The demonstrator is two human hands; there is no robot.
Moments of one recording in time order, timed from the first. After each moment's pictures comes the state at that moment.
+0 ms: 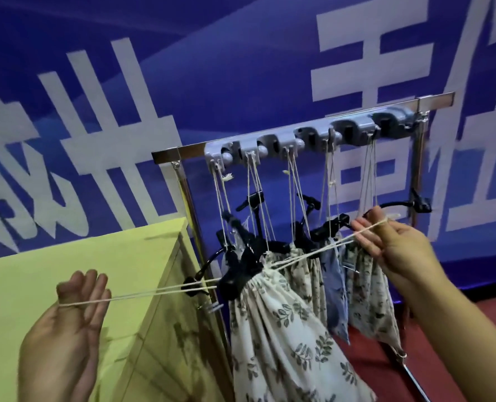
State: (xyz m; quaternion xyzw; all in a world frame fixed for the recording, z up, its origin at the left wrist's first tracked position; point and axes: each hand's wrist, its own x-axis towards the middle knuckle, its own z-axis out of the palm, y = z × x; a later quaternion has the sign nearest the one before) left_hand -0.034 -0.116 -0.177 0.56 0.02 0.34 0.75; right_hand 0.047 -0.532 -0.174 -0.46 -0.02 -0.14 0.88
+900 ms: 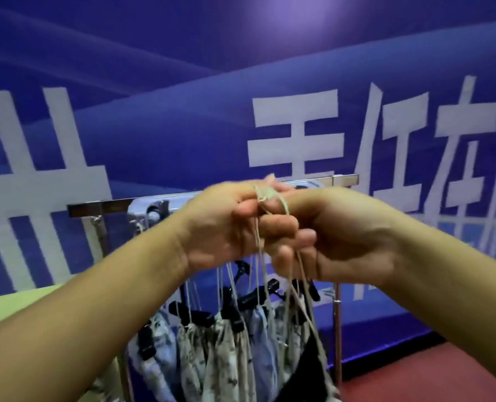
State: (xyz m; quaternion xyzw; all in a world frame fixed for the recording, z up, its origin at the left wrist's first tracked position) left_hand 0.016 -0.411 0.017 0.63 -0.27 -0.20 0.70; right_hand -0.022 -0.547 0.014 -0.54 -0.23 0.24 0.77
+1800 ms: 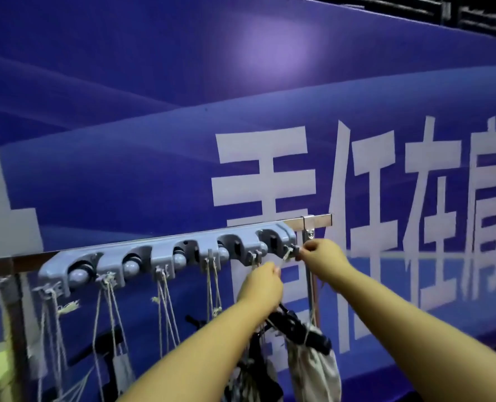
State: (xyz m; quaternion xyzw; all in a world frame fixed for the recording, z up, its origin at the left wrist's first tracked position) left_hand 0.213 -0.559 -0.083 0.92 -0.16 0.09 0.33; right_hand 0.193 -0.692 -0.056 -0.89 0.07 -0.23 0.39
